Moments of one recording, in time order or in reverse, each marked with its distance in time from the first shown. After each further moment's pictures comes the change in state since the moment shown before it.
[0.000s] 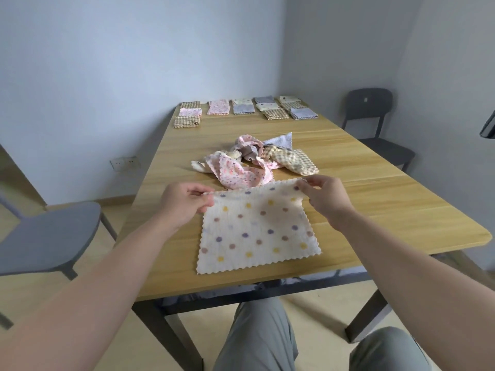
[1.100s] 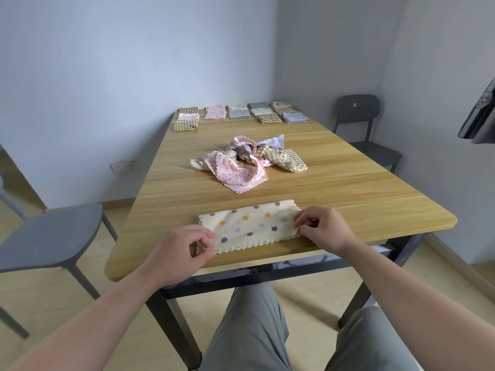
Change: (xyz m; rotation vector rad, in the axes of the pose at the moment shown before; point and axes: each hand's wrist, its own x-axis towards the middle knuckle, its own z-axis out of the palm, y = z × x) left_hand -0.119 -0.038 -0.007 0.563 -0.186 0.451; right_hand -0.081 0.046 -0.027 -0.252 -0.222 -0.227
